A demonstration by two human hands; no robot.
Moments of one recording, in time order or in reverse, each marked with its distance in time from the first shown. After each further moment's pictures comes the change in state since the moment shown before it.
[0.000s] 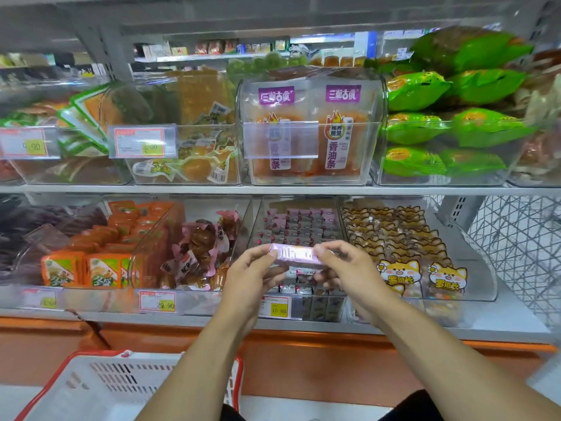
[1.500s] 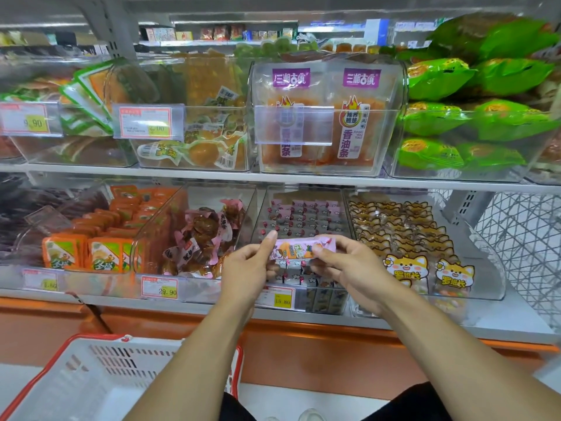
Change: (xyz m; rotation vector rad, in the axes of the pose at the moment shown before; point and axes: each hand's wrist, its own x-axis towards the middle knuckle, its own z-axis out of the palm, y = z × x) left_hand -0.001 0.000 -0.006 0.303 0.186 0.063; right_hand 0.008 0.002 0.005 0.161 -0.114 0.090
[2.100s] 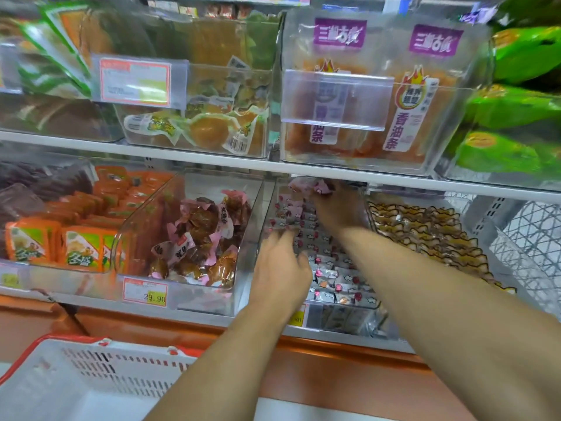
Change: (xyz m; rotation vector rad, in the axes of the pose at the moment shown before) left_hand 0.034 -0.015 0.034 0.758 -0.017 0.373; right_hand 0.156 -0.010 0.033 -0.735 0.391 -0.475
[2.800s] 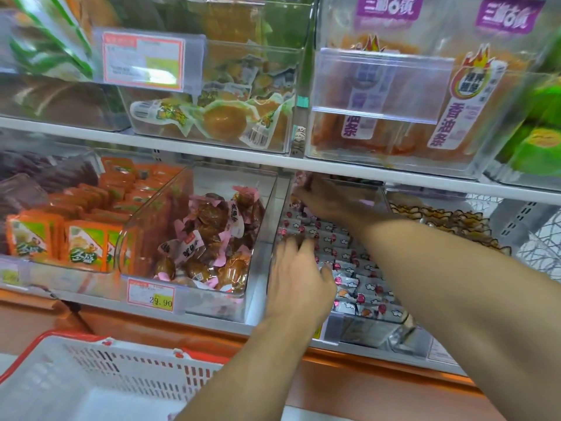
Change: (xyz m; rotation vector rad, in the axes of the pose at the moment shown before) left_hand 0.001 -0.007 0.010 0.075 -0.028 0.023; right_hand 0.054 0.013 0.051 -0.362 -0.551 -0.065
